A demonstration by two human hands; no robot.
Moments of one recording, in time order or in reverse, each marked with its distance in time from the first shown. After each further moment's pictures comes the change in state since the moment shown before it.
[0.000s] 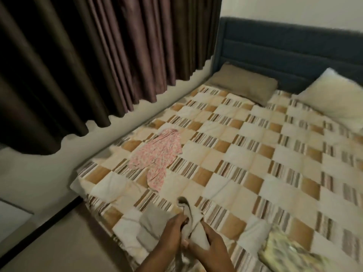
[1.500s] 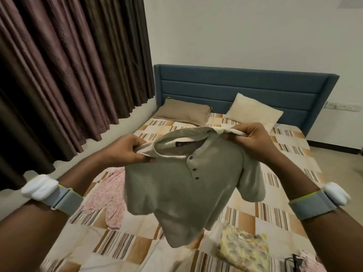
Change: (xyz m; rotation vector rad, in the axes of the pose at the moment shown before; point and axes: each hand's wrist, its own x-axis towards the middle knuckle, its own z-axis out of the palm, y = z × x) left_hand -0.081 0.278 0.046 1.043 -0.321 0.966; right_hand -0.099 -0.227 -0.309 -0.367 0.504 -0.732
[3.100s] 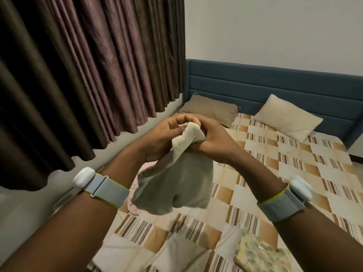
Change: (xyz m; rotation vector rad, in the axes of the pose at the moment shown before) left_hand -0.006 0.040 0.009 -0.883 0.015 0.104; right_hand 0.034 -0.083 0.154 0.012 -0.351 -0.230
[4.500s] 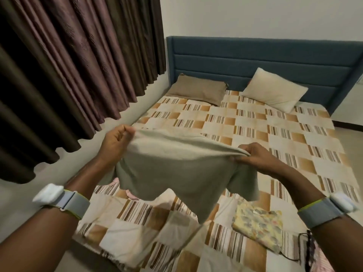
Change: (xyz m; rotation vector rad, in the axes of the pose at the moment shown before) left_hand -0.071 -0.084 -0.097 0.568 0.463 0.089; right_hand -0.139 0.110 -0.038 -0.022 -0.070 0.546
